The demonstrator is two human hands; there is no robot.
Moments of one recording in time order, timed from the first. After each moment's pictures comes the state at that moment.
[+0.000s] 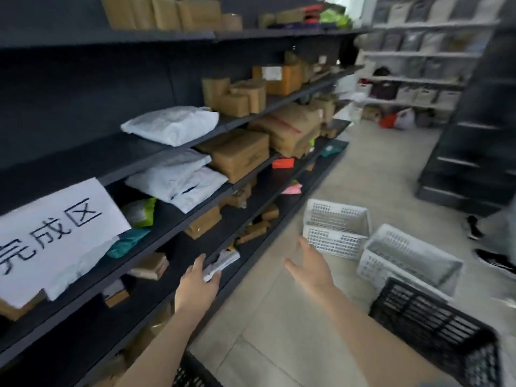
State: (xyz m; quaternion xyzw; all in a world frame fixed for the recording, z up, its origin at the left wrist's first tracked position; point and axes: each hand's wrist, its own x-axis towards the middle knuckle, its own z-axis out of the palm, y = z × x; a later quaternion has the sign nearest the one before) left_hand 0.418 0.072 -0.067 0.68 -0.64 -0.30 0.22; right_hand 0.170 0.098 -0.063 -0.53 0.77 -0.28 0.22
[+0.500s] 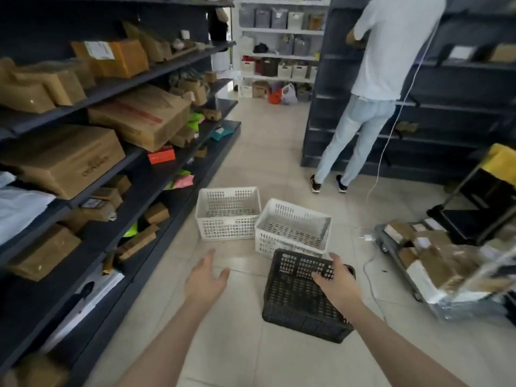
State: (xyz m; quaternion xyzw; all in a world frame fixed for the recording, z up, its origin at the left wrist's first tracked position) left_hand 0.027 0.098 -0.104 0.54 -0.75 -0.36 0.10; right_hand -0.203 0.270 -0.114 -0.27 0.89 -0.29 0.21
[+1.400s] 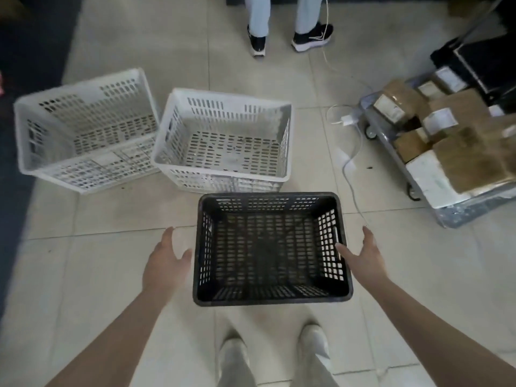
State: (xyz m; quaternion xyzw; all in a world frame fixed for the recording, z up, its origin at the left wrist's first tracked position) left_hand -0.338 -0.075 -0.545 0.56 -0.75 -0.34 -0.12; right_hand -0.563 0.215 -0.546 0.02 0.93 -0.23 0.29
